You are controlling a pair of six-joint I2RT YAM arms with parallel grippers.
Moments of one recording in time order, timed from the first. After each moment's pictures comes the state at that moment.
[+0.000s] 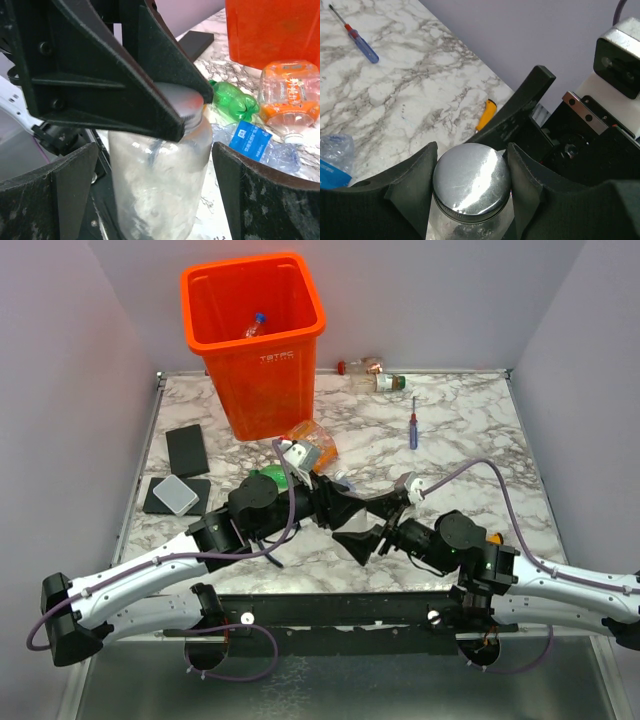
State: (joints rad) left arm -1.05 0.94 0.83 0.05 0.01 -0.52; right arm 1.24 0.75 0.58 0.17 0.25 0.23
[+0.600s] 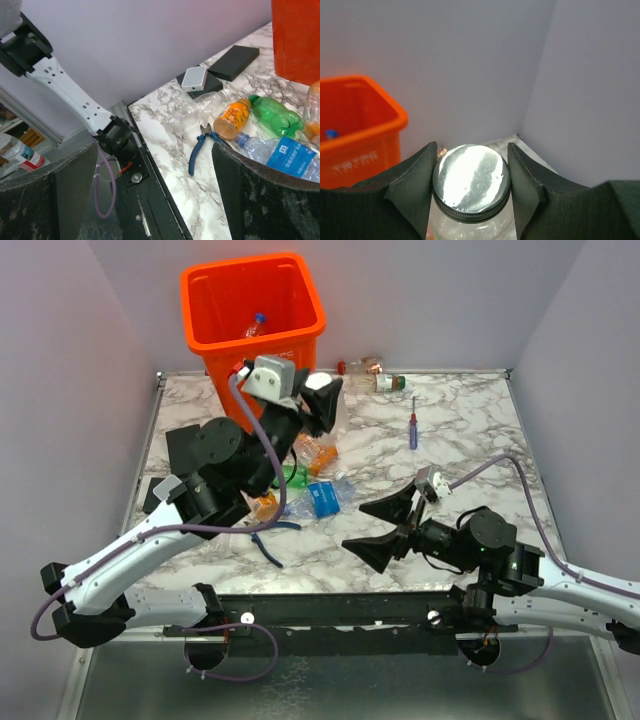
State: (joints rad) left arm -1.04 1.10 1.37 0.03 -0.48 -0.04; right arm 1.24 0.67 0.69 0.06 0.10 0.33
